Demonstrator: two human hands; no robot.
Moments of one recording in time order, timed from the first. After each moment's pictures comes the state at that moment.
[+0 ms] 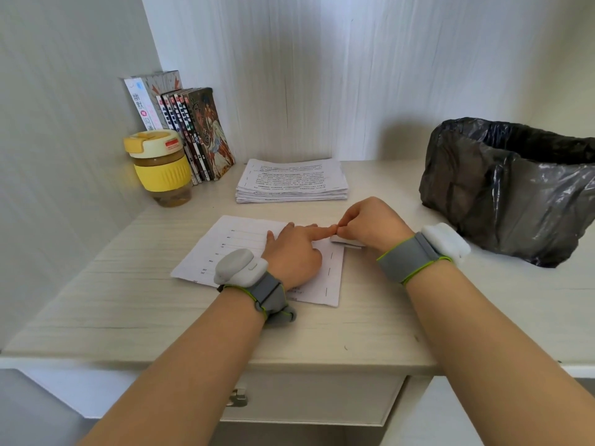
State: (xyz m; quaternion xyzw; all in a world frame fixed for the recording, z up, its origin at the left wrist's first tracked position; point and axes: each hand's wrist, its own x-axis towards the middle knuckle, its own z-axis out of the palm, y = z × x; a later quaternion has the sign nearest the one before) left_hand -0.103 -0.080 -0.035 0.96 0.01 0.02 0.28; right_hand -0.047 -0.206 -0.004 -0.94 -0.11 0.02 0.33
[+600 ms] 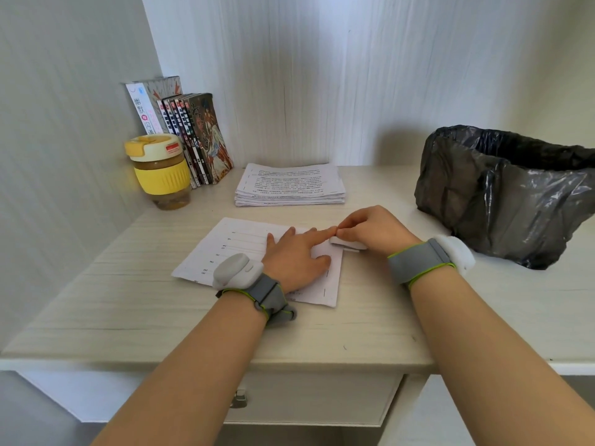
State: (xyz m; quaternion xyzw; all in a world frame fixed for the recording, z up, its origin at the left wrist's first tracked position) left_hand -0.107 -0.079 -0.035 0.97 0.00 -0.01 0.26; right_hand -0.044 -0.220 -0.011 -0.88 -0.16 0.06 0.45
